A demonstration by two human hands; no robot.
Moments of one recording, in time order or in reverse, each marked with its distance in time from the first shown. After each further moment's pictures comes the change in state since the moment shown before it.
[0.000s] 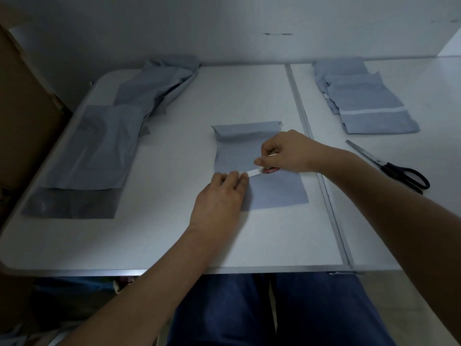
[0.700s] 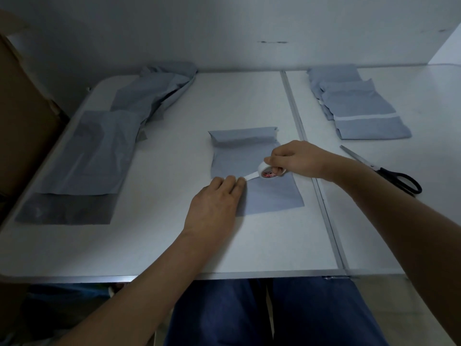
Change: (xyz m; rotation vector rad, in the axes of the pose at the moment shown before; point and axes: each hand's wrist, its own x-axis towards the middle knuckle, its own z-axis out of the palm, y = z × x) left_hand 0.000 -0.002 -0.009 -0.010 -0.107 0.023; right_hand -0.019 0.015 -0.008 0.166 -0.054 0.123
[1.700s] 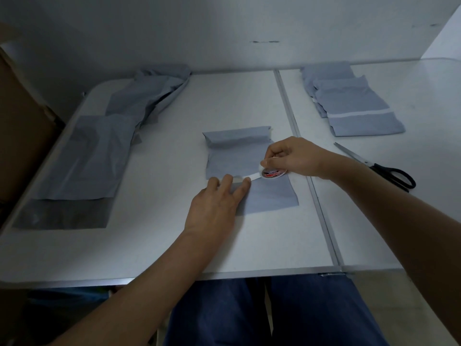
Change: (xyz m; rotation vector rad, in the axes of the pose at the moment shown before) left_hand 0.007 0.015 -0.015 0.022 -0.208 -0.026; right_hand 0.005 0.019 0.002 0.128 0.049 -0.052
